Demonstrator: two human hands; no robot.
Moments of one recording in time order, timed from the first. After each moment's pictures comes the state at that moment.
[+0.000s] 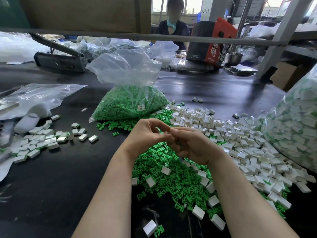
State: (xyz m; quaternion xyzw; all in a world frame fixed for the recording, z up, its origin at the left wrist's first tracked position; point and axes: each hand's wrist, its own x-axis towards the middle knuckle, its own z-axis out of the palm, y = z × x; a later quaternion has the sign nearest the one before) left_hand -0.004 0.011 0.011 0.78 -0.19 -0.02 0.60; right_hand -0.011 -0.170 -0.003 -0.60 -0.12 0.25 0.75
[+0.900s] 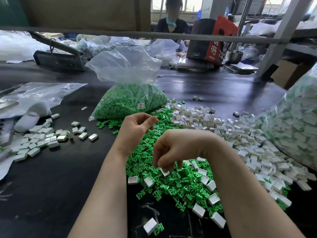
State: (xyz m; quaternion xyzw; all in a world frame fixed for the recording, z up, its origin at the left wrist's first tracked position) left_hand 0.005 0.028 0.002 0.76 -0.11 0.08 0.64; right_hand -0.035 -0.135 0.062 -0.86 -0.26 0.32 0.28
